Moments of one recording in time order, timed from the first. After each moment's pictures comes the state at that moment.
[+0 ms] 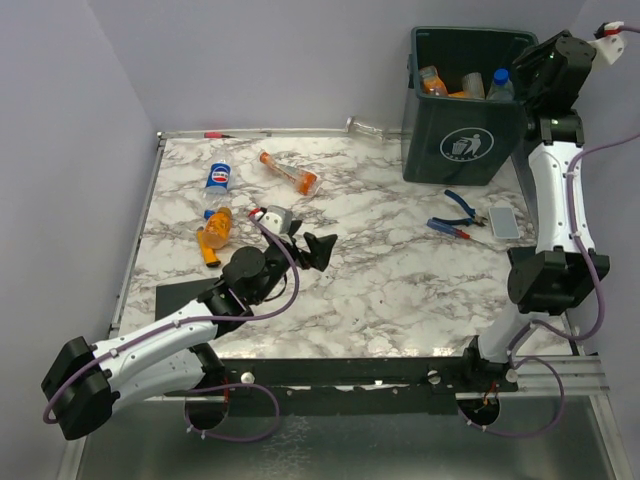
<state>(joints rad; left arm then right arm) -0.89 0.93 0.52 0.46 -0.28 -0.28 -0.09 1.73 1.99 -0.20 0.33 0.59</state>
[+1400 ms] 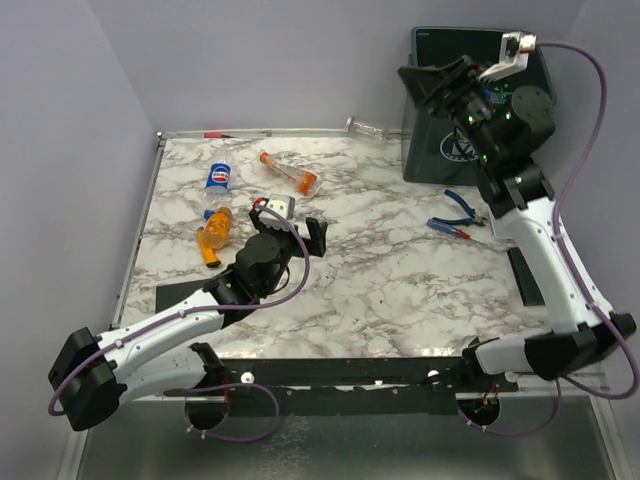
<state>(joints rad) -0.89 1.00 0.61 0.32 -0.47 -0.28 0.26 1.45 1.70 0.03 -0.16 0.62</state>
